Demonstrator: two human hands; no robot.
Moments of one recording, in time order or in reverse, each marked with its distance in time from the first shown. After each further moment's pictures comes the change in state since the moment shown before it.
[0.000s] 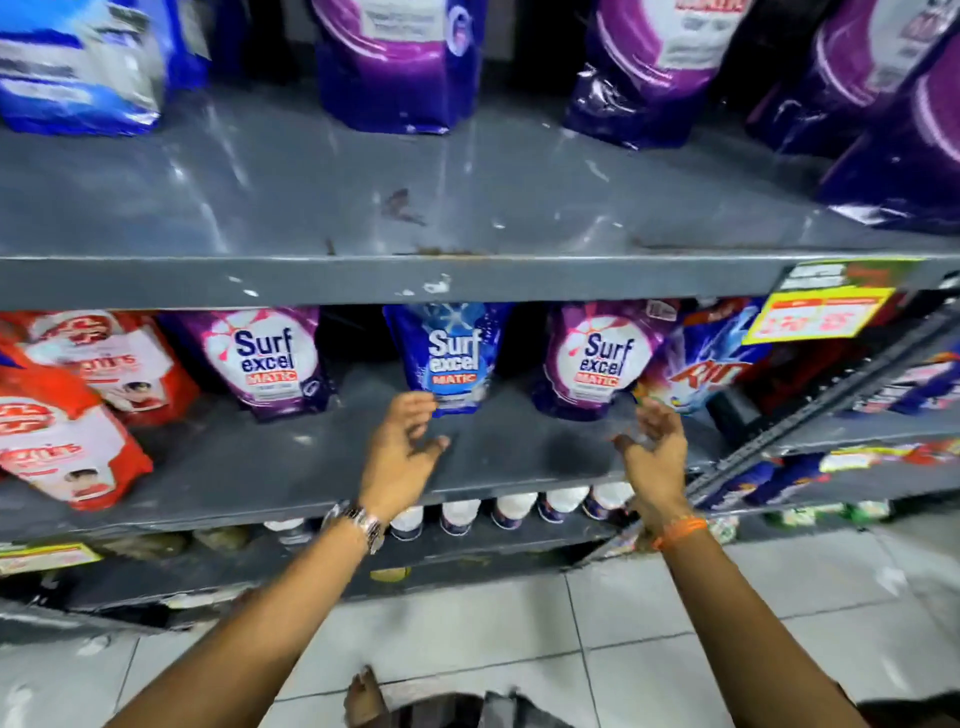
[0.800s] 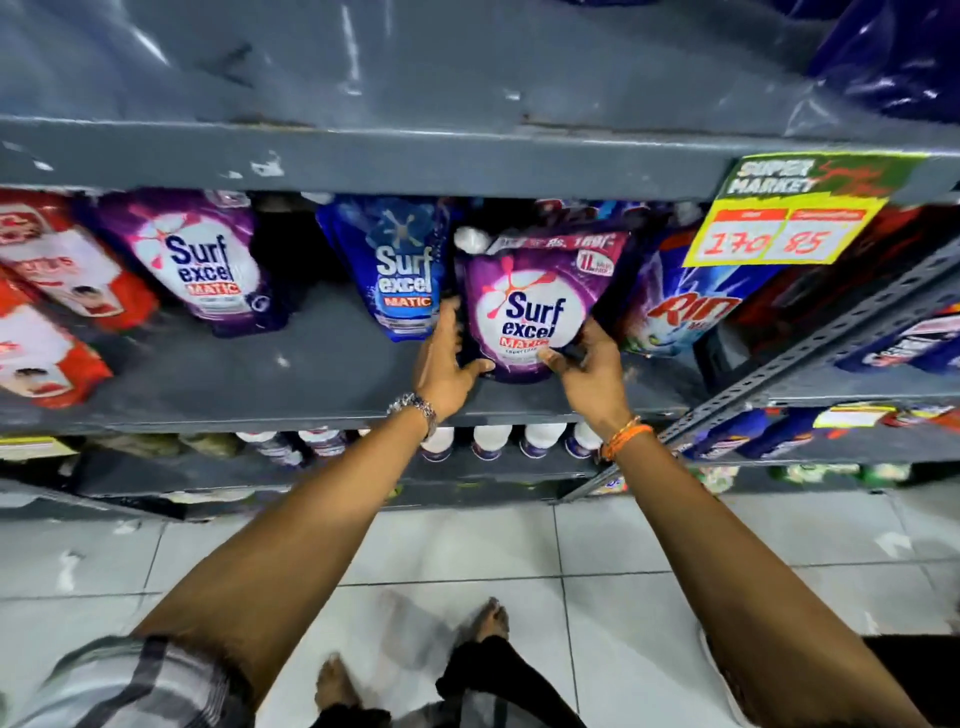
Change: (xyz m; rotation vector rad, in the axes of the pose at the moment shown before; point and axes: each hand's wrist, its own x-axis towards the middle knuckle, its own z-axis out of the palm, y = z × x) left_hand 0.025 0.001 0.125 0.137 -0.036 0.102; right_hand 0.040 0.011 0.008 -0.058 -0.424 -0.138
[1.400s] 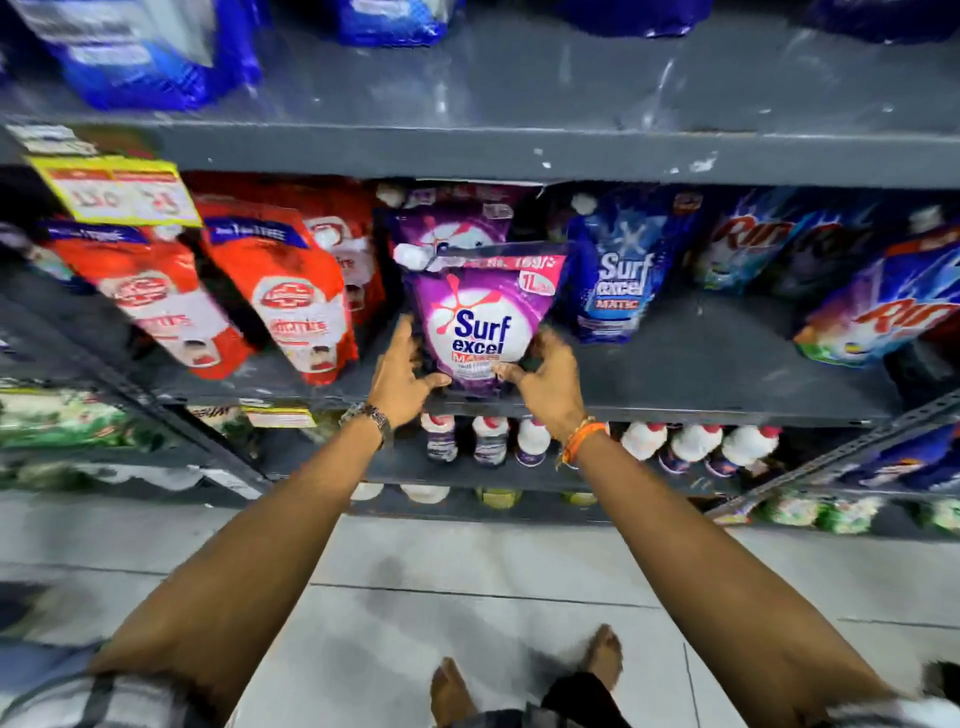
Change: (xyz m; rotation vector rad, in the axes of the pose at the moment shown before) left_hand -0.077 -0.091 -0.304 0.074 0.136 -0.121; right_hand -0.090 -0.098 0.284 0.031 -0.142 -0.078
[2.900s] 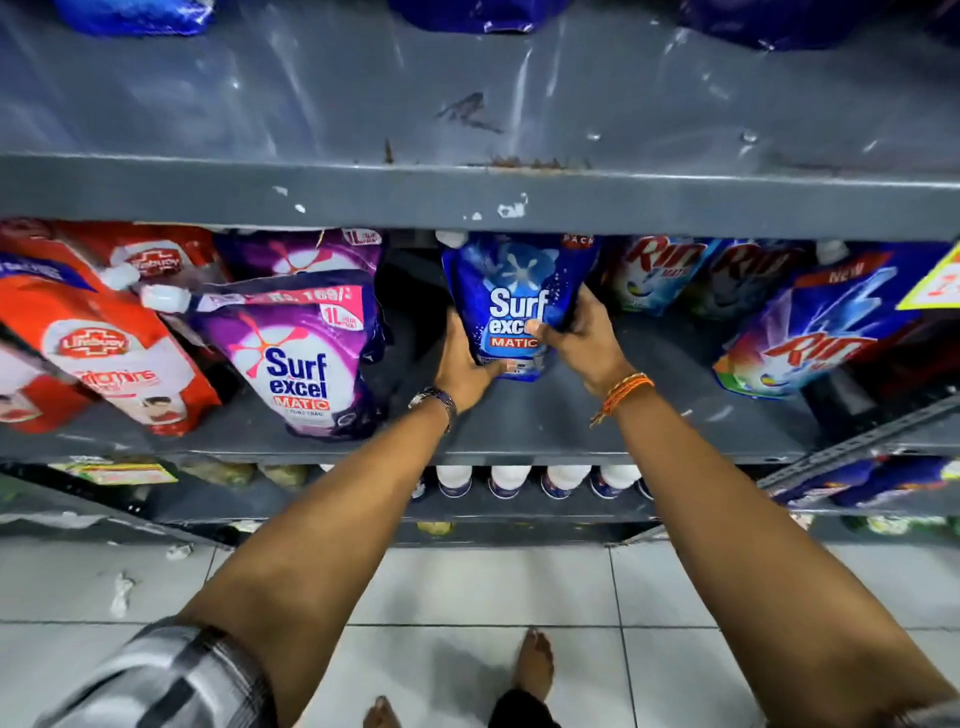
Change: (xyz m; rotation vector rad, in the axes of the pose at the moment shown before) left_hand 0.085 0.069 0.208 -0.155 -0.041 0.121; right_hand 0.113 0.030 -0.172 0.182 -0.056 0.052
